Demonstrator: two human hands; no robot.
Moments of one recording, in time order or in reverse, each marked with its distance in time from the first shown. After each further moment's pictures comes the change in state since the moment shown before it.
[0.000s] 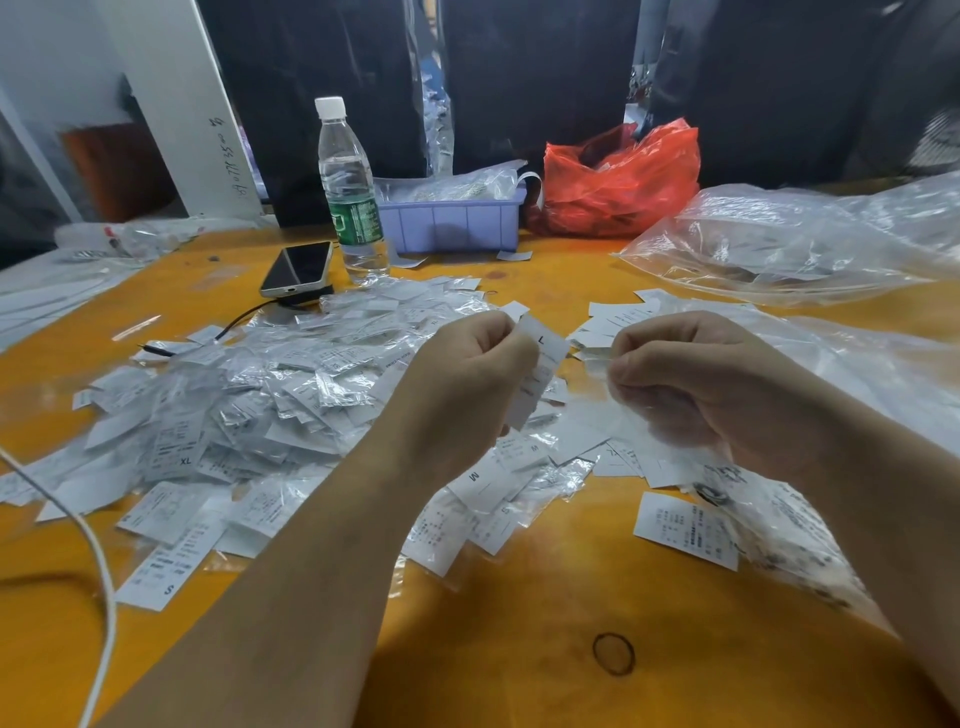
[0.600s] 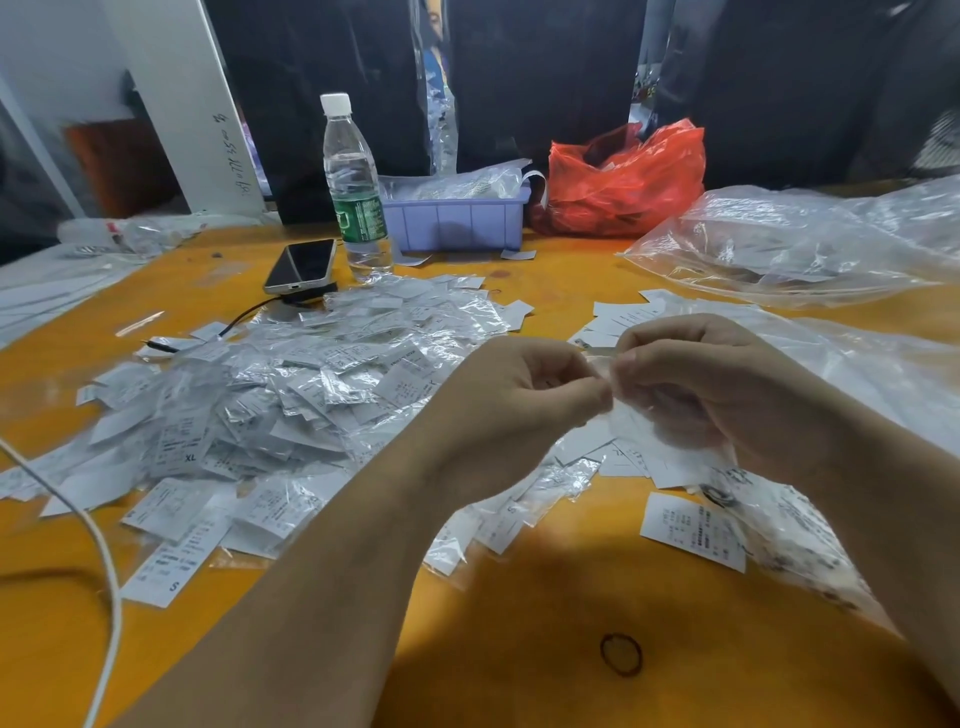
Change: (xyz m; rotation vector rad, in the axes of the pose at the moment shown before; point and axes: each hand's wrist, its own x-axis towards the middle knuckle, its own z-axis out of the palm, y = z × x) left_hand -0.007 0.006 0.009 0.072 -0.189 0.113; right_hand 0.000 0.002 0.000 -0.011 0.004 -0.017
